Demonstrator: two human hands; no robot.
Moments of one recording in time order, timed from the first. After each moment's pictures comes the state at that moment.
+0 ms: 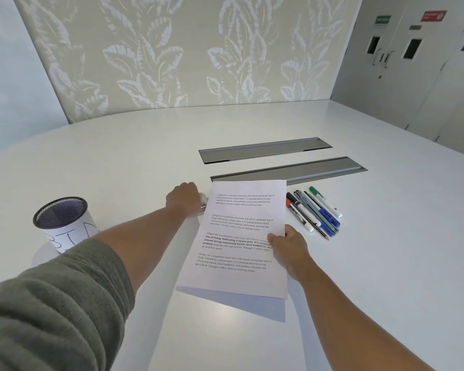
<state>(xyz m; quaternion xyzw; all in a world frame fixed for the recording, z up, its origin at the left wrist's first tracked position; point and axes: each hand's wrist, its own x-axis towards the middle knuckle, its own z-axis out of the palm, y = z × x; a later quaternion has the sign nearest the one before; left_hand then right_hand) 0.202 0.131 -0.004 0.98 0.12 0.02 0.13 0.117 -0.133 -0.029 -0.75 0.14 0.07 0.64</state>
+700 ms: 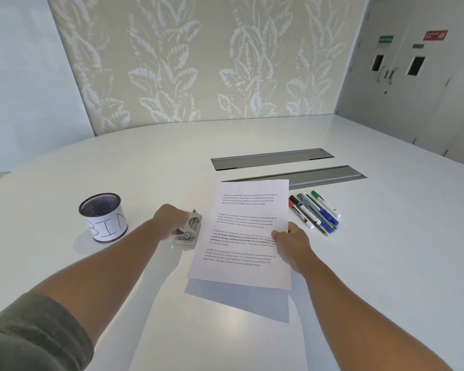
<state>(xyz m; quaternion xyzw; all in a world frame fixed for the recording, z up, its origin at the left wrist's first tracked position) 0.097 0.168 0.013 0.78 0.31 -0.01 0.54 0.079 -0.129 -0.003 -0.77 0.11 0.06 0.62</state>
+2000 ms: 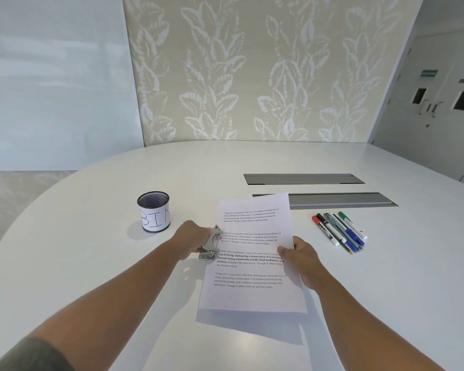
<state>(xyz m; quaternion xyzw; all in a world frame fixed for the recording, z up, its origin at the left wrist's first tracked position) -0.017 0.158 0.045 0.76 0.30 0.00 0.57 0.047 -0.104 -0.009 -0.78 0.01 0.11 0.62</state>
